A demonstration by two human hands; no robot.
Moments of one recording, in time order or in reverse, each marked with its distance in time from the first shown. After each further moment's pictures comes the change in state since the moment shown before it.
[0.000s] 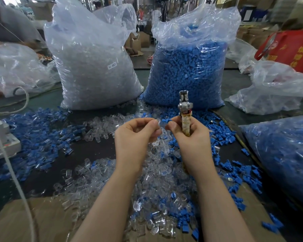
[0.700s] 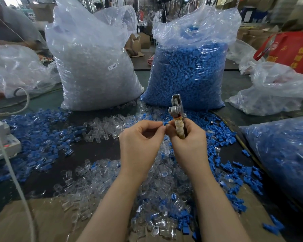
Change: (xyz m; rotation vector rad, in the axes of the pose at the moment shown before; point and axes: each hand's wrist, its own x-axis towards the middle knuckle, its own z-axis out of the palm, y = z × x) left_hand -0.007 -0.004 0.005 0.369 0.004 0.321; right_hand -0.001 0.004 0.006 -0.221 0.035 -0.008
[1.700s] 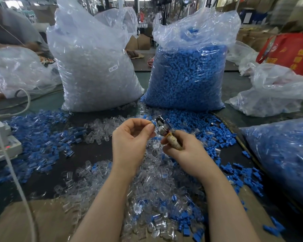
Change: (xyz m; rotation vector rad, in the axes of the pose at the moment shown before) left_hand 0.012 -0.009 -0.014 -0.260 -0.006 -0.169; right_hand 0.004 0.005 -0.019 -0.215 -0.446 0.098
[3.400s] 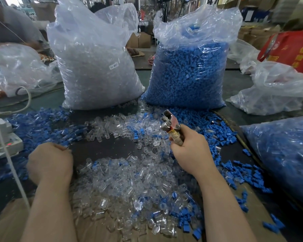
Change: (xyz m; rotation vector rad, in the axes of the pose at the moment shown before) left_hand 0.021 -0.009 -0.142 1.213 0.518 -0.427; right_hand -0.001 0.007 0.006 -0.310 0.246 -0.069
